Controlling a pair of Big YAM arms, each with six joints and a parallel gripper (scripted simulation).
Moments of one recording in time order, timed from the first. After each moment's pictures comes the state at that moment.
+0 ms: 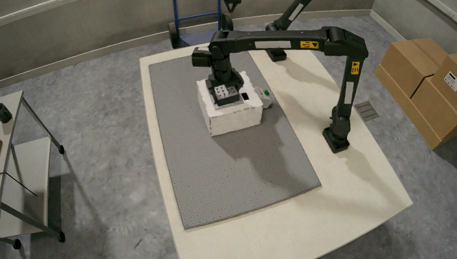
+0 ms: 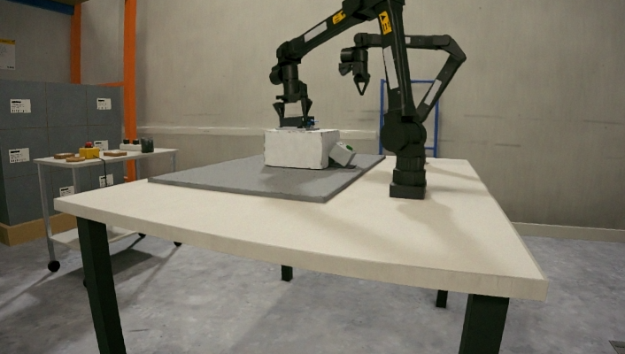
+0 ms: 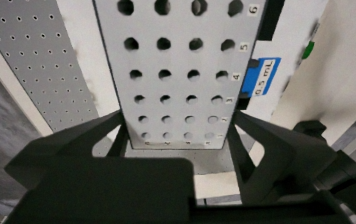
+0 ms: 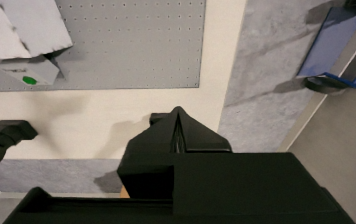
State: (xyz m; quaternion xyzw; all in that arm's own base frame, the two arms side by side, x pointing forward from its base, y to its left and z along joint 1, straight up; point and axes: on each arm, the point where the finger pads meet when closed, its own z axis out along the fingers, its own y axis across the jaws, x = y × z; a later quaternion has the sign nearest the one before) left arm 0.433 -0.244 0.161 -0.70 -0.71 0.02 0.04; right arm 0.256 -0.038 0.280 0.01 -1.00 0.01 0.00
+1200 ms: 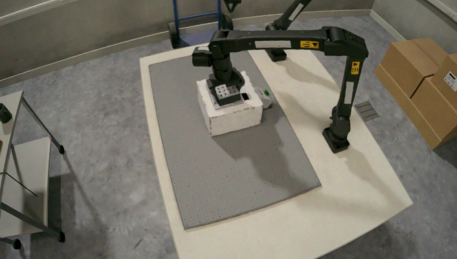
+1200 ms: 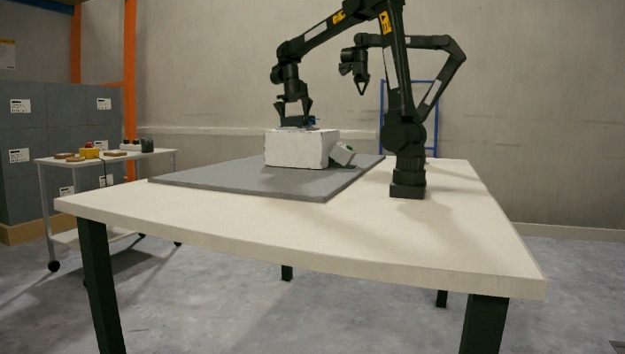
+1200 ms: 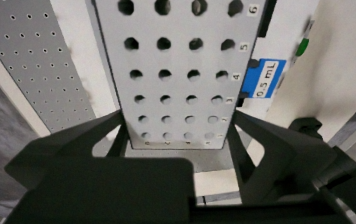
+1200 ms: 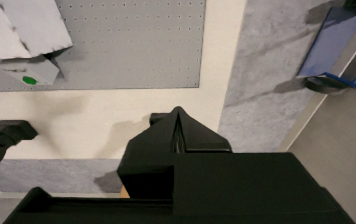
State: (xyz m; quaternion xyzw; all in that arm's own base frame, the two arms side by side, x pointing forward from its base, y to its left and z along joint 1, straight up) left arm 0.429 -0.242 0.164 -0.70 -0.71 0.03 0.05; right arm 0.256 -0.038 0.280 0.01 -1.00 0.01 0.00
